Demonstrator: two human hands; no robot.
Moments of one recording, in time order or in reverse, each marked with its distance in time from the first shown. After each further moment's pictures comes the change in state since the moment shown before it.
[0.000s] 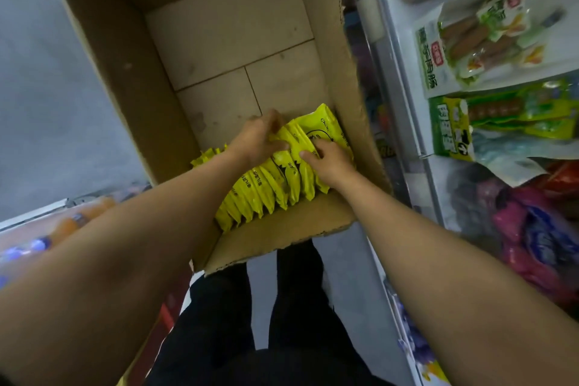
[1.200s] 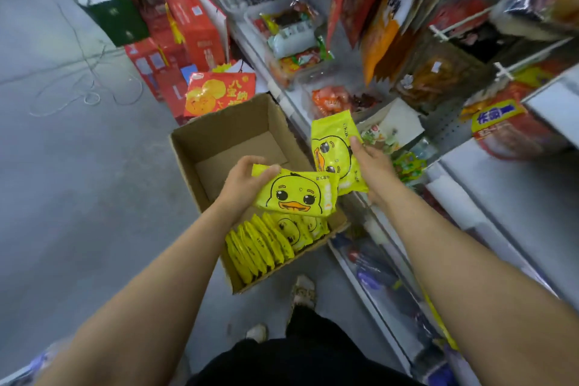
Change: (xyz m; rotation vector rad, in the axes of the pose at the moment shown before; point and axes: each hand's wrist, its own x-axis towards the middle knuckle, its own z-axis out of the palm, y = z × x) left_hand -0.217 0.137 -0.119 -0.565 0.347 0.156; right_hand -0.227 -0.055 -0.144 0.881 0.523 -0.262
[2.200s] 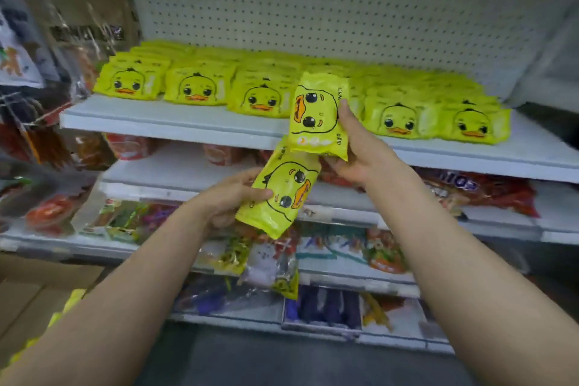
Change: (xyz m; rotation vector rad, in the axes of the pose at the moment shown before) left_hand -0.448 0.126 0.335 0.062 -1.360 0.164; right_hand -0.570 0.055 -0.403 0.826 0.561 -0.345
